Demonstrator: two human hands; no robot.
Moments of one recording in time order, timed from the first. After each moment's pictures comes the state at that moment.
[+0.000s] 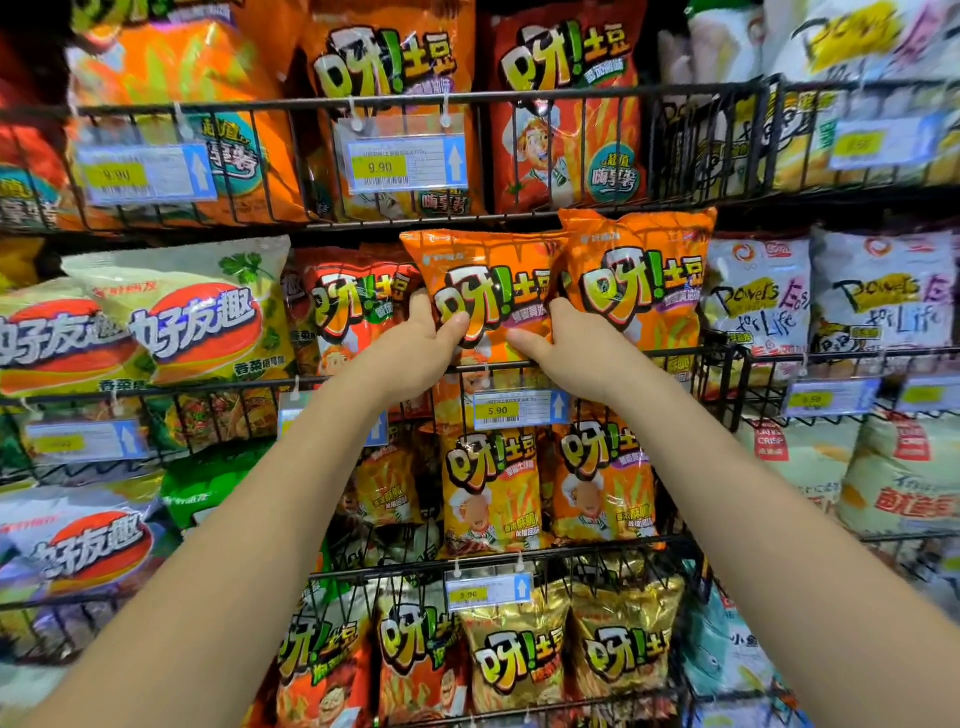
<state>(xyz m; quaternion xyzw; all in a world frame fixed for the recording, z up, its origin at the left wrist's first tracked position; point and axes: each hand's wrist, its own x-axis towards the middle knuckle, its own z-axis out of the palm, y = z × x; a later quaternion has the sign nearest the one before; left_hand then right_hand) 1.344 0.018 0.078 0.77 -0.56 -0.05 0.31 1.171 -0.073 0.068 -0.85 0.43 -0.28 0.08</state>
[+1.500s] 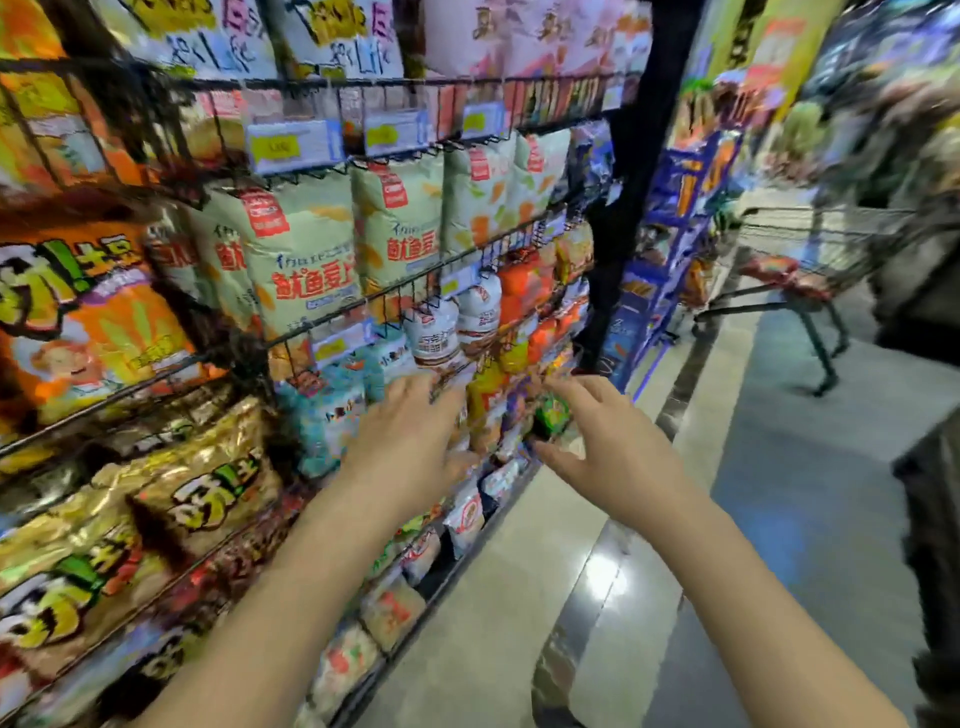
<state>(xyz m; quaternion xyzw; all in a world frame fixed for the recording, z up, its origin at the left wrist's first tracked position) 1.009 0.011 -0.169 0.44 -0.90 -0.04 0.05 0.808 0.105 -0.173 -0.64 0.75 -0.17 0.03</state>
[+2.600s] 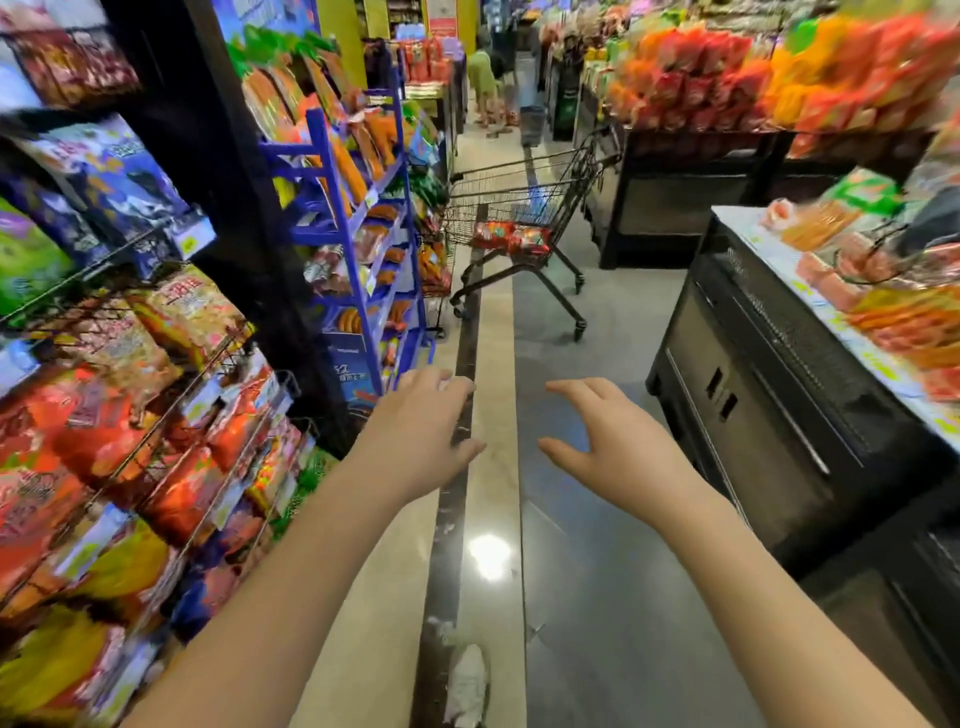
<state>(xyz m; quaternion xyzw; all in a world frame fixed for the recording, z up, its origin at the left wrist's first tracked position) 0.336 -0.087 -0.209 0.15 -0.99 -0.08 0.02 0.232 0.111 -0.218 -0.38 0.91 -0.19 0.04</state>
